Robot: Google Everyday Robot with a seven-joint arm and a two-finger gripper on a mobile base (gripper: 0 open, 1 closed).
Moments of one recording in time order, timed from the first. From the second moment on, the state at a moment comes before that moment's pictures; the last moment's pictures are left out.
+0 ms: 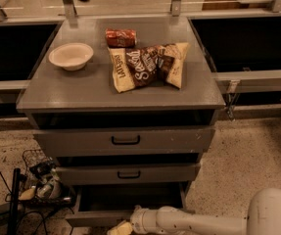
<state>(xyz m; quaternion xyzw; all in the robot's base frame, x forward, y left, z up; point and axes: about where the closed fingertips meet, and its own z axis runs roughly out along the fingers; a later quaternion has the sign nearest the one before) 0.446 0.076 0.228 -0.28 0.84 0.38 0.26</state>
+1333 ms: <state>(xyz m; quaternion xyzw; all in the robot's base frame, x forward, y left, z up) 0.479 0.073 0.234 -0.27 0.85 0.36 0.29</state>
